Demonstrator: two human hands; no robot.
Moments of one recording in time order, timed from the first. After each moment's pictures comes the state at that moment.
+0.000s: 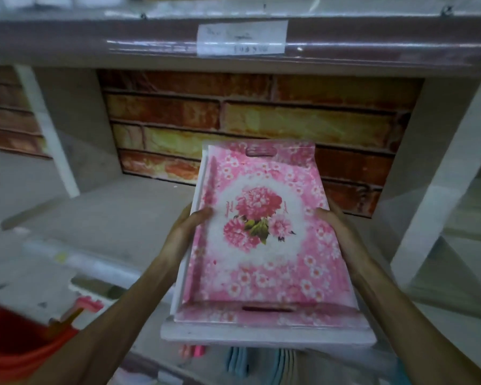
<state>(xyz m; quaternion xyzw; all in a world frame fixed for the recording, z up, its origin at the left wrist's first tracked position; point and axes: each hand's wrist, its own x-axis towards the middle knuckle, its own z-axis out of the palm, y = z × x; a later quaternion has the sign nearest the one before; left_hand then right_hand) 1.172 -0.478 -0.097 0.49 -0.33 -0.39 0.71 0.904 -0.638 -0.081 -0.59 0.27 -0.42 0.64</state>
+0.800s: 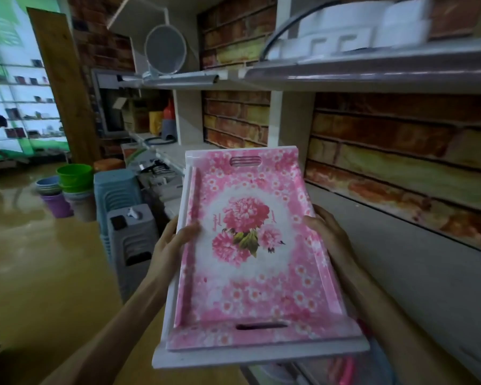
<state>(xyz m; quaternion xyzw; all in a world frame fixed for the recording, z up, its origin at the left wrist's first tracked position) 1.316 -0.087 -0.105 0.57 -0.15 -0.08 0.81 1.223 -0.390 -0.083 -0.68 0.09 -0.24 0.69</state>
